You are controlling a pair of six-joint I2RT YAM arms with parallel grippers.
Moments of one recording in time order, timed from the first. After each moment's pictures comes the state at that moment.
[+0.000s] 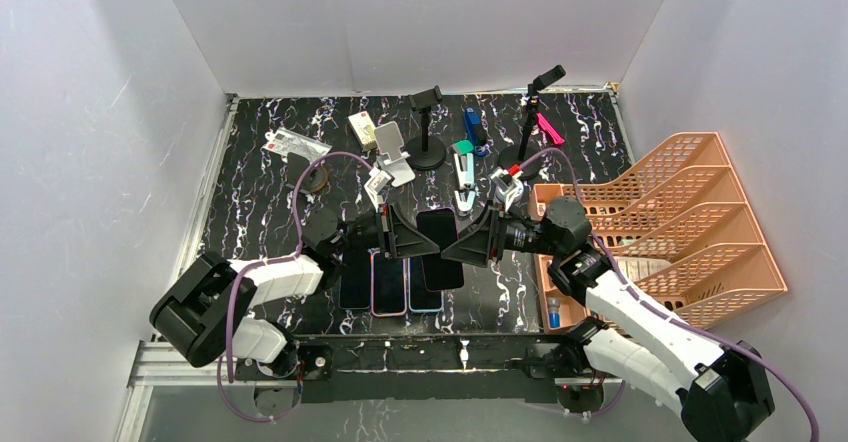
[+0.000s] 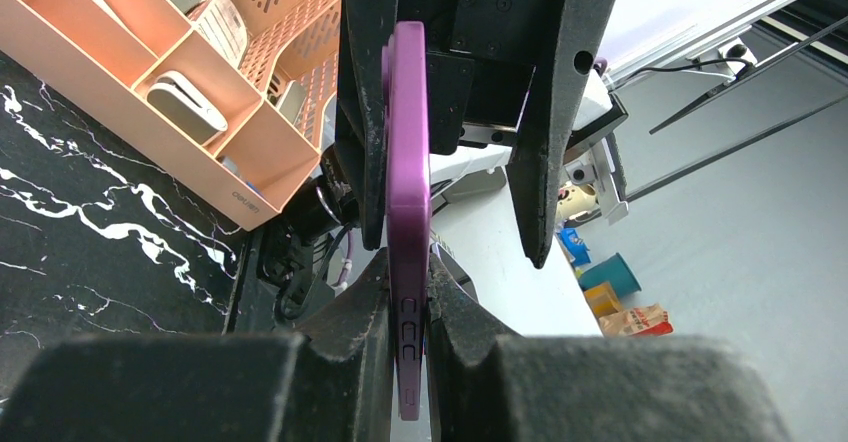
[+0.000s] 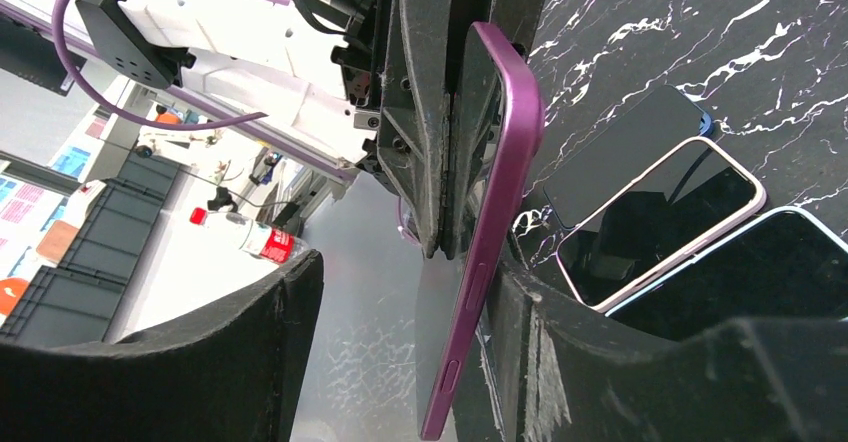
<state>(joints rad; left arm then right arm) -0.67 1.38 0.43 1.22 0.84 -1.23 0.63 0.86 0.51 0.35 -0.81 0.85</state>
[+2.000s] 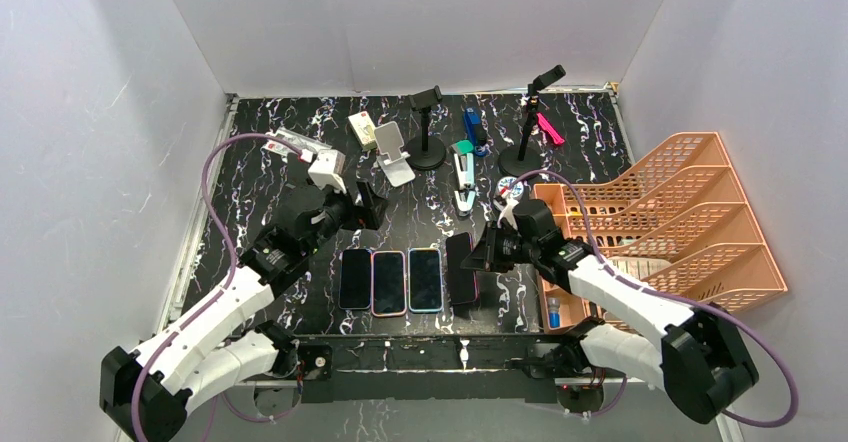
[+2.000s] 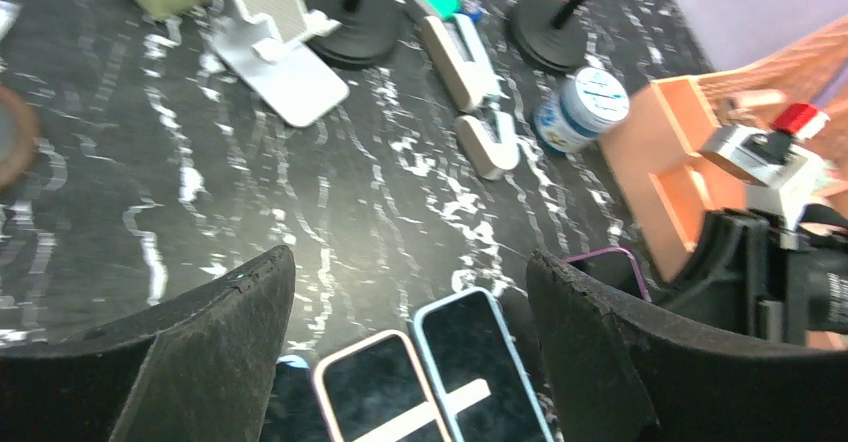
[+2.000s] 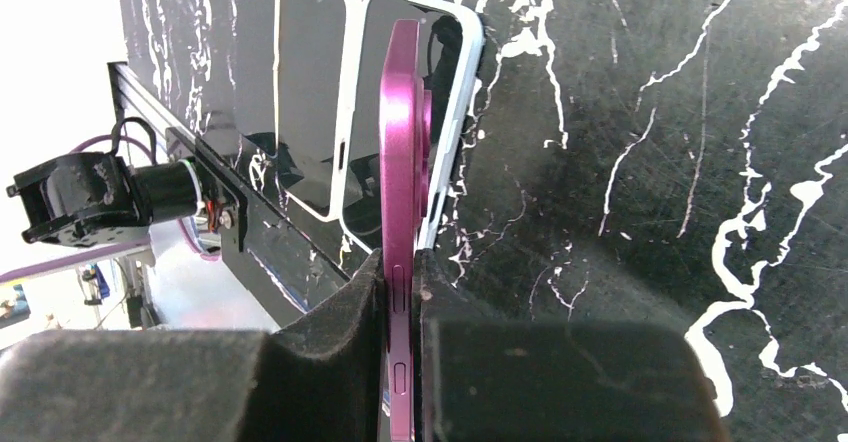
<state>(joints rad) -0.62 0.90 0.67 -0.09 -0.08 -0.44 0.60 1.03 0.49 -0.16 -0.44 0.70</state>
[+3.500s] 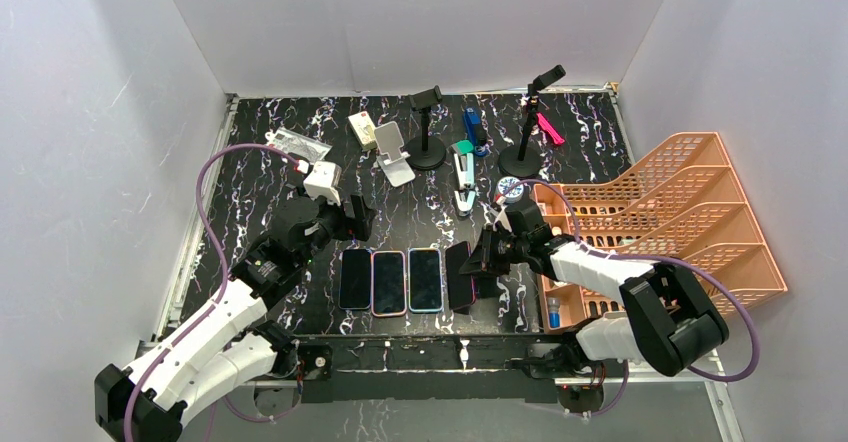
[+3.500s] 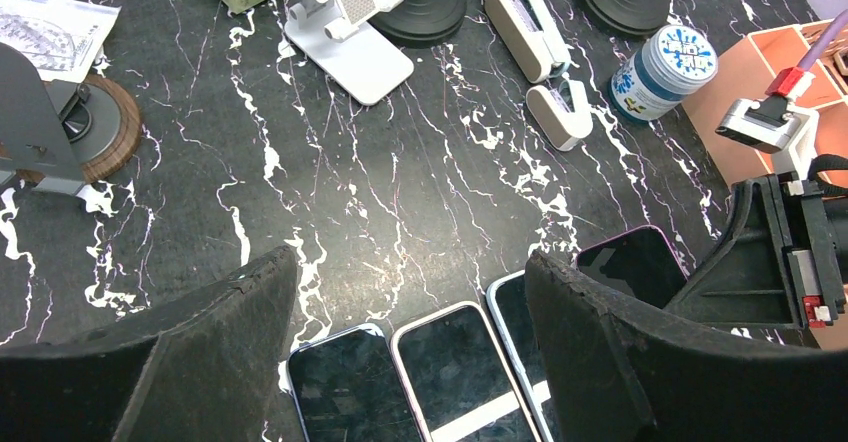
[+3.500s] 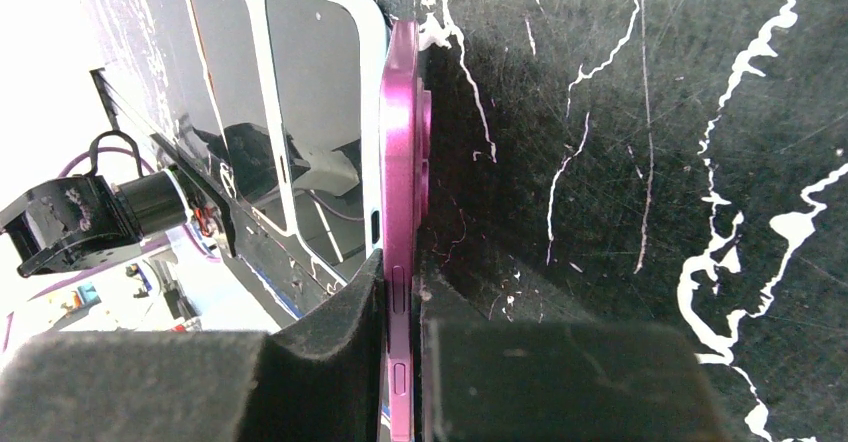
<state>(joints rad) -0.62 0.80 0.63 -0.18 -0.19 -0.27 0.54 1.30 0.47 -0.03 -0.52 0.74</state>
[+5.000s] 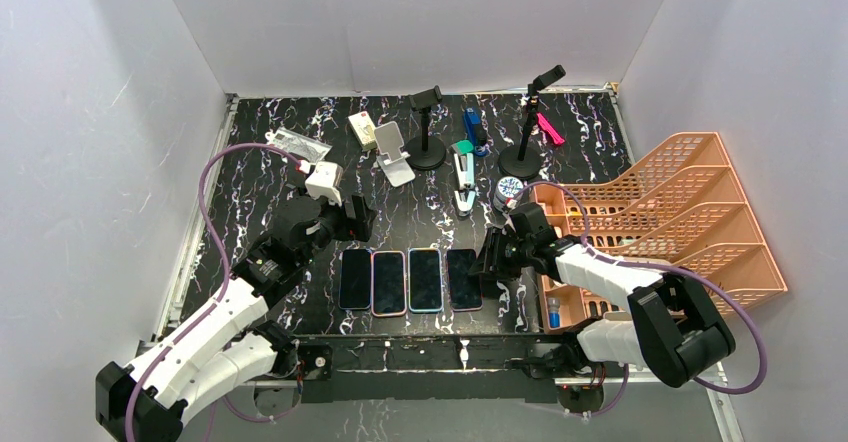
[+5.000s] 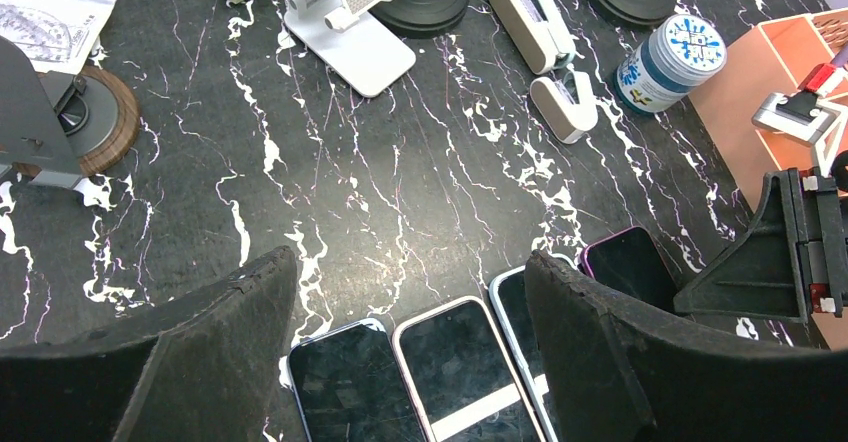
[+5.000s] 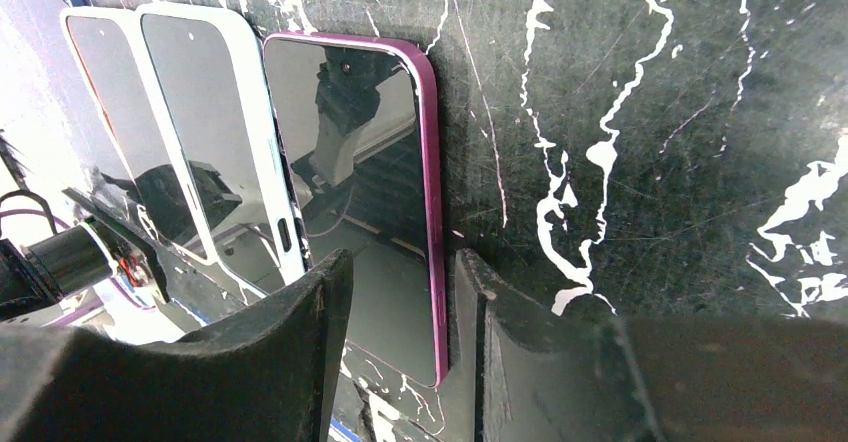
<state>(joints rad) -0.62 0.81 0.63 -0.18 -0.18 -0.27 0.52 1.25 0.47 -0.18 -0.36 0.70</state>
